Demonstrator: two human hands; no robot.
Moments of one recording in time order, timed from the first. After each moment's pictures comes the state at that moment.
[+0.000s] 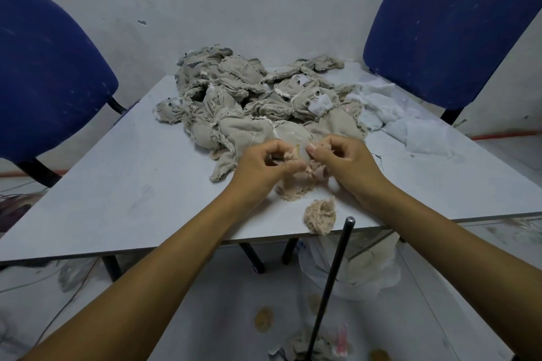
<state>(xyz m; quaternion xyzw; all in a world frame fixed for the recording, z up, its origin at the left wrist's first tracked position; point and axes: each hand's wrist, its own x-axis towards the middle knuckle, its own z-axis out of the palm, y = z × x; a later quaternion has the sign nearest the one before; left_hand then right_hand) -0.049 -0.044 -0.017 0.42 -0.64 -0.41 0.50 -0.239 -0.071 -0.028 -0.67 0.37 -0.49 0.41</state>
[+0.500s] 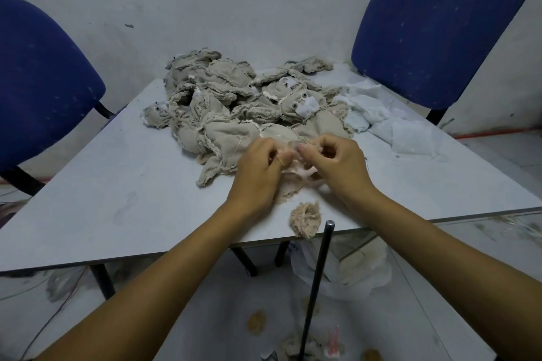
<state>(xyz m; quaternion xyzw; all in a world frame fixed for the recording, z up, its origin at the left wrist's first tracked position) -0.076 -0.048 -0.017 0.51 -0.70 -0.19 0.46 -0.238 -0.060 -0.021 -0.64 0.43 -0.54 0.36</state>
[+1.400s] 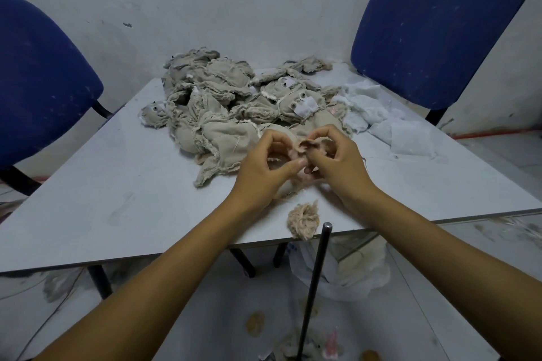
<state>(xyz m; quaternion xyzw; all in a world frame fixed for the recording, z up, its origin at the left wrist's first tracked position) -0.080 -0.046 -0.016 0.41 -0.66 -0.36 0.52 -0.239 -0.062 -0.018 -0.58 0.41 -0.55 0.44</state>
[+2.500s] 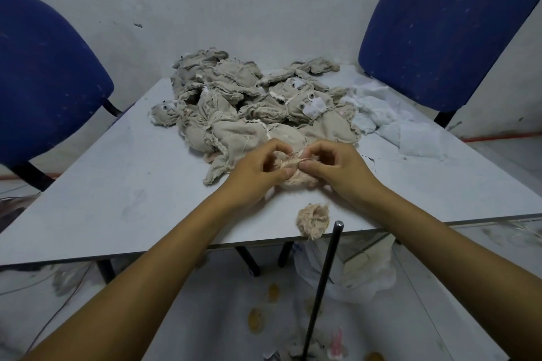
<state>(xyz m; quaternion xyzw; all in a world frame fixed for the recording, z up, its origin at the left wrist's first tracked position) -0.045 -0.053 -0.014 0.46 -0.72 -0.36 0.38 -0.242 -0.075 -0.029 -0.67 0.37 -0.46 0.45</state>
